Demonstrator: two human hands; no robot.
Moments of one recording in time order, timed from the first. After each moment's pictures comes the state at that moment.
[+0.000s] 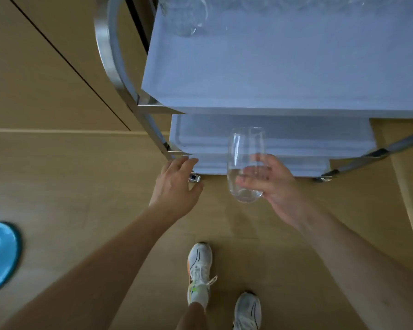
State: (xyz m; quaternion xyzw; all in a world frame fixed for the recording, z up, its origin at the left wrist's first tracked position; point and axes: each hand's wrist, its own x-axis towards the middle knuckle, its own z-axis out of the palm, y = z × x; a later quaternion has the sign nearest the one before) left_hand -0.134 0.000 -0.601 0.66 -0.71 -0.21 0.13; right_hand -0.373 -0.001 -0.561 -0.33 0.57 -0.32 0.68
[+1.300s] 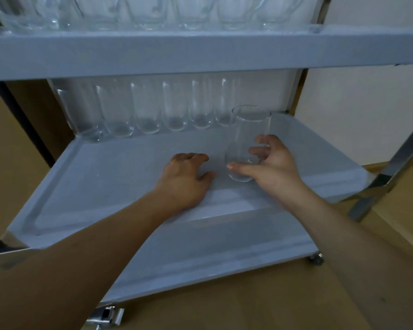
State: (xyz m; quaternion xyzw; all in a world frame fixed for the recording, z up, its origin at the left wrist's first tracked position) left_hand -0.325 -0.240 -0.800 0.51 -0.83 -0.10 0.20; right_hand -0.521 -0.192 -0.791 -0.49 0.64 -0.54 0.25
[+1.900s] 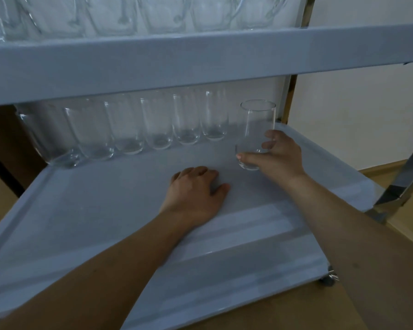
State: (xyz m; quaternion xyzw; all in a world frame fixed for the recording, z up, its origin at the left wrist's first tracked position) left_hand -0.381 -0.275 -0.816 0.49 -0.85 -0.03 0.18; right_hand -0.585 -0.262 -0.789 -0.46 0.69 -0.52 0.18
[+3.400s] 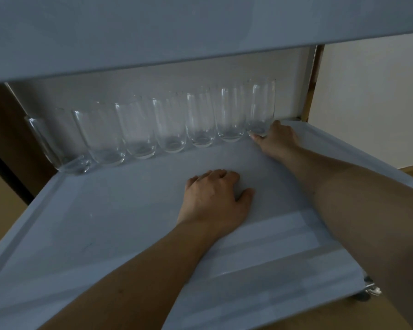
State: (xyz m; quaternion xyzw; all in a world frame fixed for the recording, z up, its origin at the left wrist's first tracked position) left_hand -0.384 -0.276 -0.816 0.49 -0.85 -0.01 0.19; right_hand -0.615 -0.401 -0.815 -0.51 0.82 -0.27 0.05
